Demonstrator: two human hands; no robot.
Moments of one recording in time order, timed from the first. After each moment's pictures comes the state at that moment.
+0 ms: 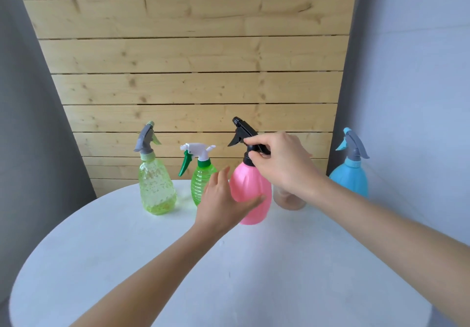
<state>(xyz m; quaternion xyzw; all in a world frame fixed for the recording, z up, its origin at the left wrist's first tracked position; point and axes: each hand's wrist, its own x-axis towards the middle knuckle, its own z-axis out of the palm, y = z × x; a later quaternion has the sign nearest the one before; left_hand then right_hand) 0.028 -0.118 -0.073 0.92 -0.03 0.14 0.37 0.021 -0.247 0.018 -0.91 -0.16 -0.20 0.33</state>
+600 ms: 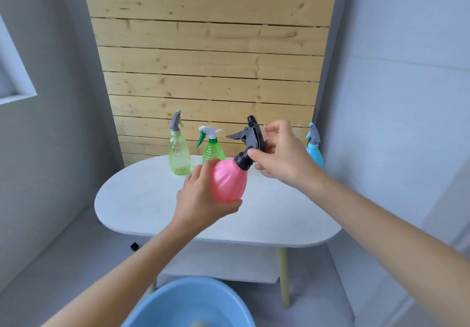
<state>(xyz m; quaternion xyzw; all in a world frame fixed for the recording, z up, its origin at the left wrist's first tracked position) -0.186 -0.109 -0.018 0.91 -0.02 0.19 0.35 -0.172 -0.274 0.069 -0.86 -0.13 -0.11 0.48</state>
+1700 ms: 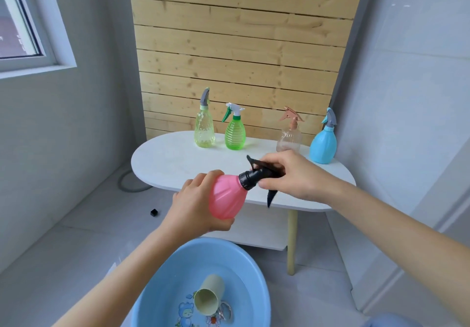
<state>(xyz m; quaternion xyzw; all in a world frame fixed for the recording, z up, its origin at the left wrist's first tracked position) -0.306 -0.044 -0.064 0.95 -0.06 0.13 0.29 -0.269 -0.254 0.028 -0.90 -0.27 0.07 0.35</state>
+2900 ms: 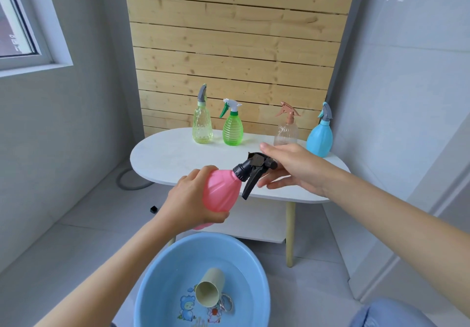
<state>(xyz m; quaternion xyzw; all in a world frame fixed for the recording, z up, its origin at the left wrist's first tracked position) -0.313 -0.034 -0.062 0.95 -0.07 0.12 0.29 -0.277 -0.253 0.029 -0.81 -0.14 0.17 0.54</state>
